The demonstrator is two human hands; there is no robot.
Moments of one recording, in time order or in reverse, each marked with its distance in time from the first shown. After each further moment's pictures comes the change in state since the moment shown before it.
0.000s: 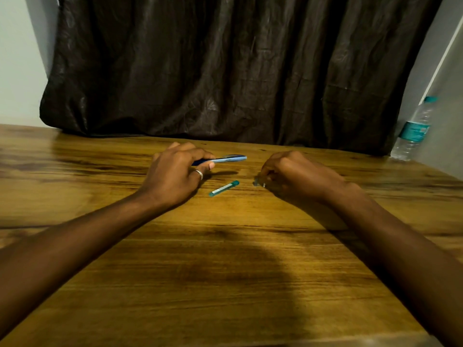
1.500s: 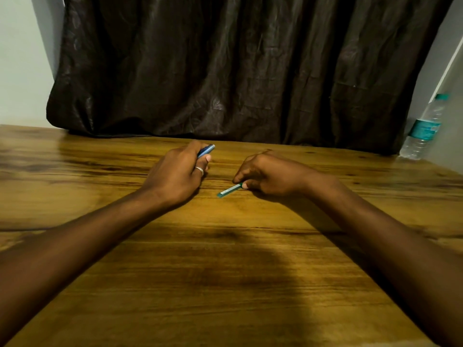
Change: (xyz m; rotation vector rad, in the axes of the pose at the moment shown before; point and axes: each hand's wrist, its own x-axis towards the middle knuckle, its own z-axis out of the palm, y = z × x) left_hand 0.001 0.006 -0.014 -0.015 -0.100 -0.163; right_hand 0.046 -0.038 0.003 0.239 -0.172 -0.047
